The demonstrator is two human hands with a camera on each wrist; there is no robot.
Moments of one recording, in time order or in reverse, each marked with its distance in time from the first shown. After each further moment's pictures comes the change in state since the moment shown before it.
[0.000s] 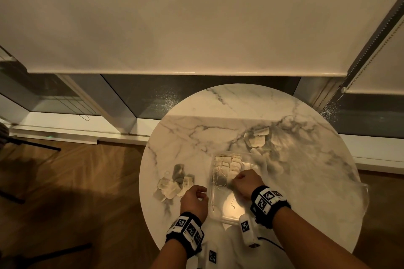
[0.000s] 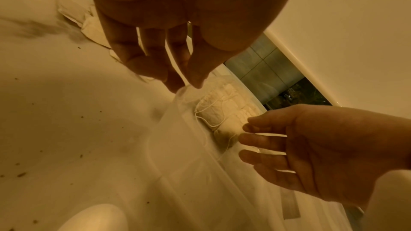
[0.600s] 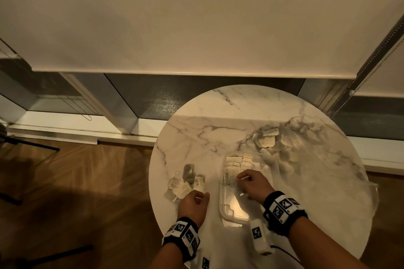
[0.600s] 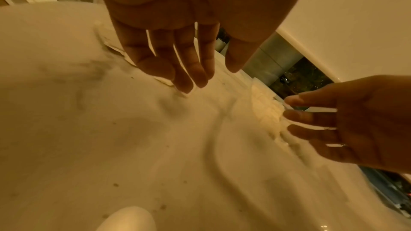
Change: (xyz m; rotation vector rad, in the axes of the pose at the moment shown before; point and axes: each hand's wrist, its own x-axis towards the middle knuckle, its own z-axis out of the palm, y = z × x) left_hand 0.009 -0.031 -0.042 0.002 -0.040 0.017; right_hand -0.018 -0.009 0.019 0.180 -0.015 -0.085
